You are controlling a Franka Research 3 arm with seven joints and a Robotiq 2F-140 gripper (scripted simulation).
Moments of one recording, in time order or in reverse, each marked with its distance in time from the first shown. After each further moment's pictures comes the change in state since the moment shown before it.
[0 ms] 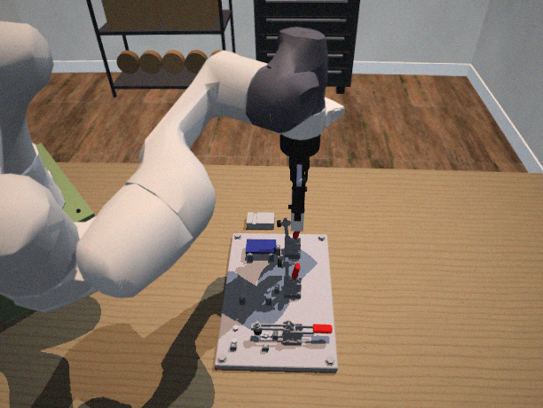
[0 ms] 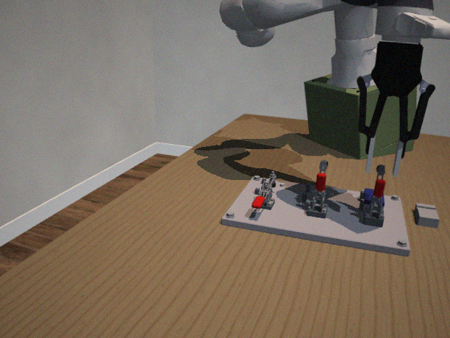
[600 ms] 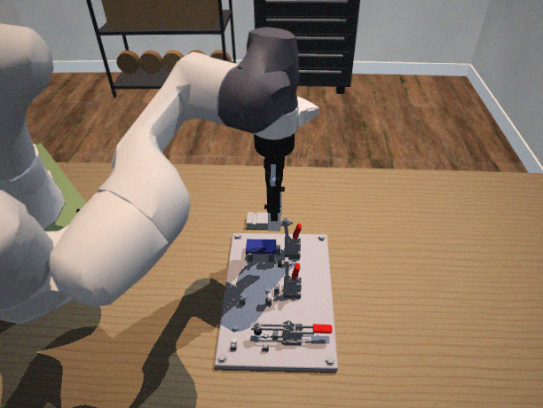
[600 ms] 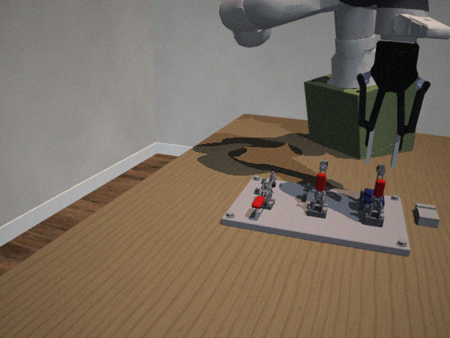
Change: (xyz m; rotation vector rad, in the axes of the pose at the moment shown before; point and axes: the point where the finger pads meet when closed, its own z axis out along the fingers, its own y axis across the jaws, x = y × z) arm -0.048 0.002 0.000 -0.004 -0.003 0.008
